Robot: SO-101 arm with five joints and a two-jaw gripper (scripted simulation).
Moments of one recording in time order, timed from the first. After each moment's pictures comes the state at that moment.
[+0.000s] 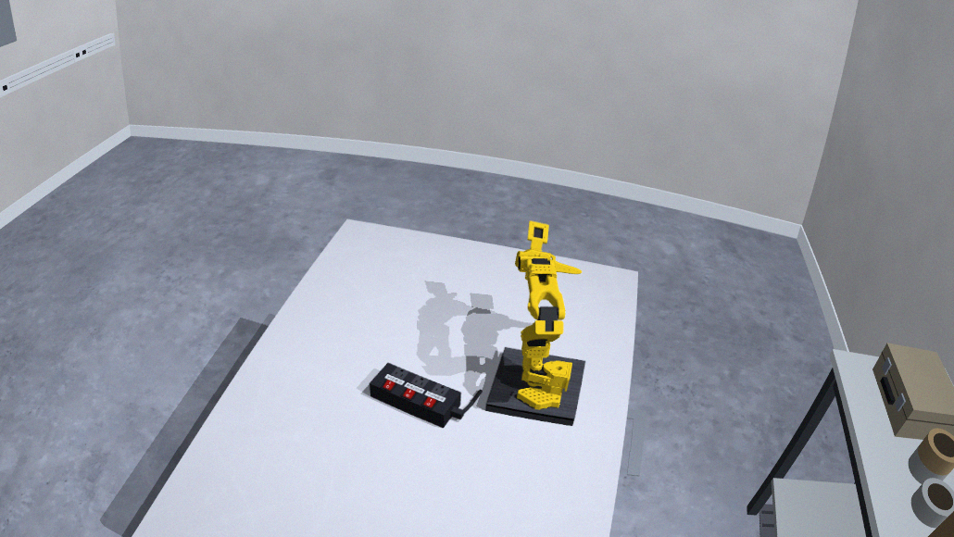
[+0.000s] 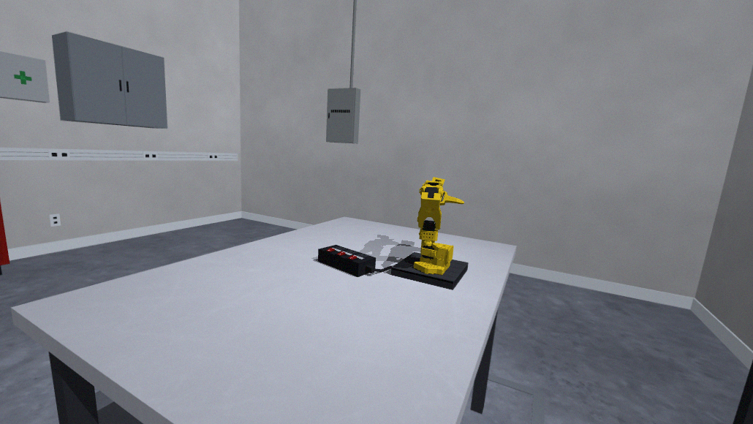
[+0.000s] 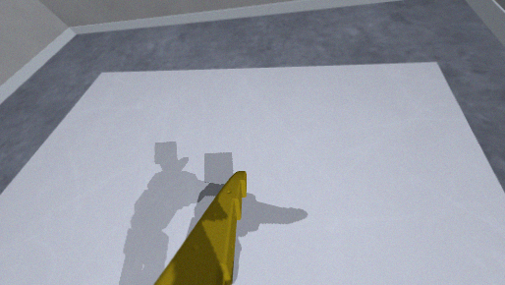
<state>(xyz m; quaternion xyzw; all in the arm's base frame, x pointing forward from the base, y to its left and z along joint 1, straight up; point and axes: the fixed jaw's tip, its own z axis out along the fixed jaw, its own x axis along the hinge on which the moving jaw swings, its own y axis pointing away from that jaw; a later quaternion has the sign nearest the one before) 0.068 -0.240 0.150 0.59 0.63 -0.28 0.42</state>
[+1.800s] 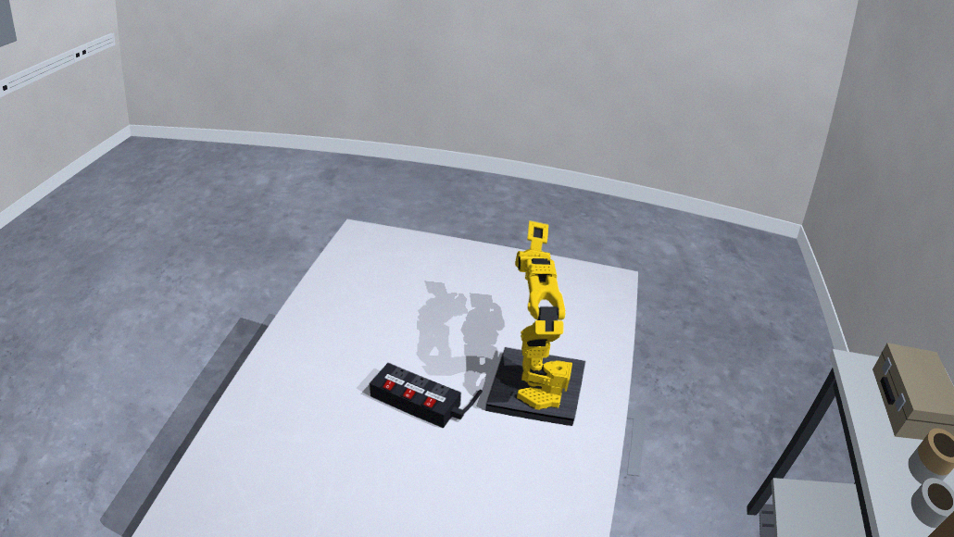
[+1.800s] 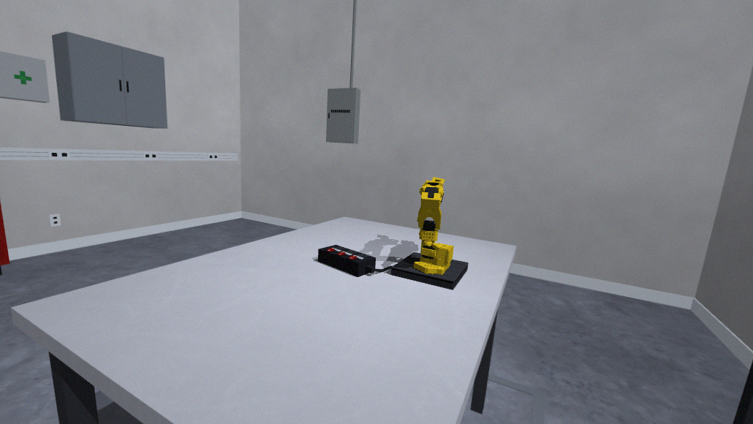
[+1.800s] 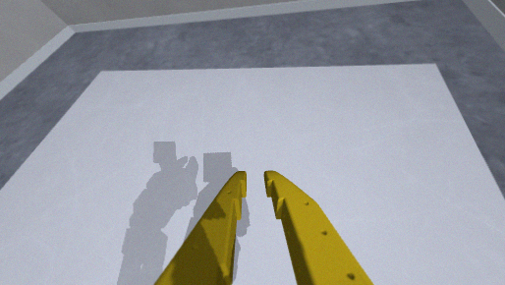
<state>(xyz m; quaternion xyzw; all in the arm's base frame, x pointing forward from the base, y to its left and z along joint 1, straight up) 0.068 -0.240 0.150 0.59 0.63 -0.28 0.42</state>
